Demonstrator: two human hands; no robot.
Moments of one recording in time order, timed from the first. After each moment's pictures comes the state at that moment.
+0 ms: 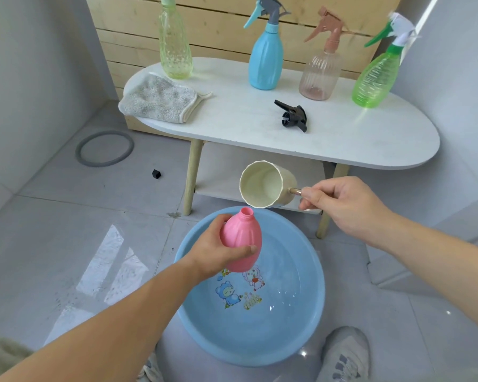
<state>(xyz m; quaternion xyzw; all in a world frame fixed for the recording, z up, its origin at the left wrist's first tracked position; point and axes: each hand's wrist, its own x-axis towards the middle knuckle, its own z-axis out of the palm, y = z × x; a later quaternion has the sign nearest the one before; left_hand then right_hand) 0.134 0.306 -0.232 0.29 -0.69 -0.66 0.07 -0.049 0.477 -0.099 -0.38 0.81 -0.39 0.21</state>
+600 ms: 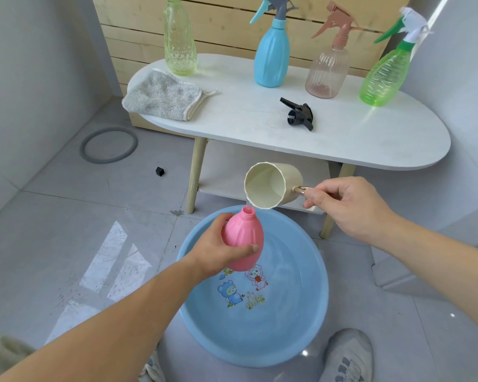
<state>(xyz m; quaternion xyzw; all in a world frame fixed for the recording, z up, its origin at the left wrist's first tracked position) 0.133 0.302 -0.238 0.30 -0.69 -0.66 0.07 -0.043 0.473 -0.094 -0.39 0.83 -0.36 0.18</state>
